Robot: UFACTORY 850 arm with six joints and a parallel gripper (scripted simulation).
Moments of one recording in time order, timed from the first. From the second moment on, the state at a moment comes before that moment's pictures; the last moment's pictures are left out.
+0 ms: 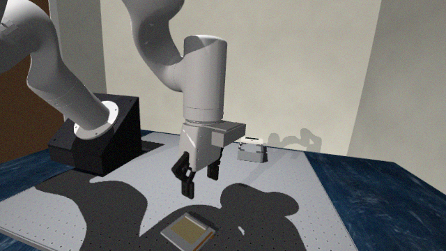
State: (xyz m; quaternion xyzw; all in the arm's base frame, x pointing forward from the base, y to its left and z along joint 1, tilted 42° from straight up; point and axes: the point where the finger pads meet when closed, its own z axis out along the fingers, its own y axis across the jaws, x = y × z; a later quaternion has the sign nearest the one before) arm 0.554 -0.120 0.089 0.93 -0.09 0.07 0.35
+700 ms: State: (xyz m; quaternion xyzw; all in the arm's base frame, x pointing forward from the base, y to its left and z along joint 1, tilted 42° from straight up) arm 0.552 -0.173 0.106 0.93 -0.11 0.08 0.35
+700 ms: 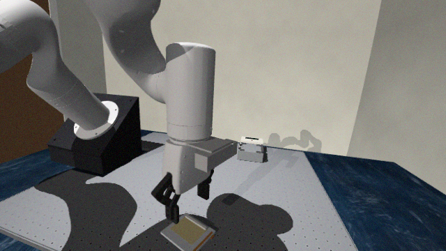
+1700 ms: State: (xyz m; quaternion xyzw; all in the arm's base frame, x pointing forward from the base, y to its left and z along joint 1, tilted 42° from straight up) arm 0.554 -0.192 0.086 0.93 -0.11 0.08 0.35
